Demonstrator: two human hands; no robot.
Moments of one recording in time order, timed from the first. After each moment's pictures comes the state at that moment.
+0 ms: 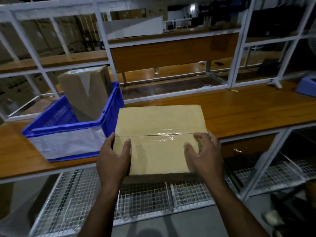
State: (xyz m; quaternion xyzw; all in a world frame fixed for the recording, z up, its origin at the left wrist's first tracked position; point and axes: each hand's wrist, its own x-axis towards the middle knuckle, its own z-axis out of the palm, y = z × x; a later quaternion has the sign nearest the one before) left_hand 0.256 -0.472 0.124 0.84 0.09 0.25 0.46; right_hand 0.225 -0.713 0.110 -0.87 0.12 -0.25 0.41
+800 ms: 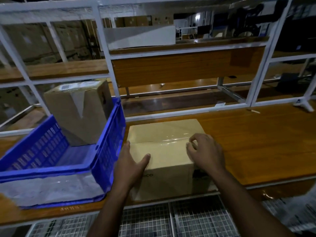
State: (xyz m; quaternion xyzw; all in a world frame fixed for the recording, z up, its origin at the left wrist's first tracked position) left_hand 0.473 -0.476 0.102 0.91 0.04 0.09 0.41; right_hand 0.470 -0.725 0.127 -0.95 0.08 -0.20 0.24
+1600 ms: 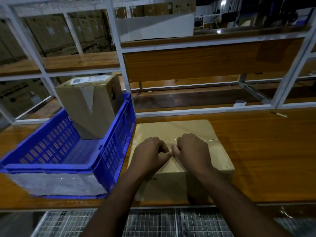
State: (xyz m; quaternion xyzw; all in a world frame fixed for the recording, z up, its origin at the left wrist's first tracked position) left_hand 0.508 -0.523 0.137 0.95 -0.14 0.12 0.24; right_hand 0.513 -0.680 0.136 -0.97 -0.04 -0.18 0.16
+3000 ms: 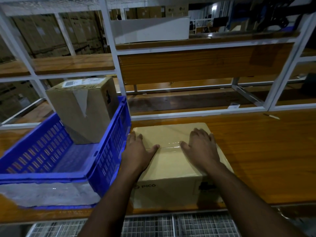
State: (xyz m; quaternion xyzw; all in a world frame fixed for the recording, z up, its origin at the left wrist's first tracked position) left_hand 0.547 -0.497 0.120 0.97 0.04 0.07 0.22; right_hand 0.553 -0.719 0.115 -0.98 0.03 -0.12 0.13
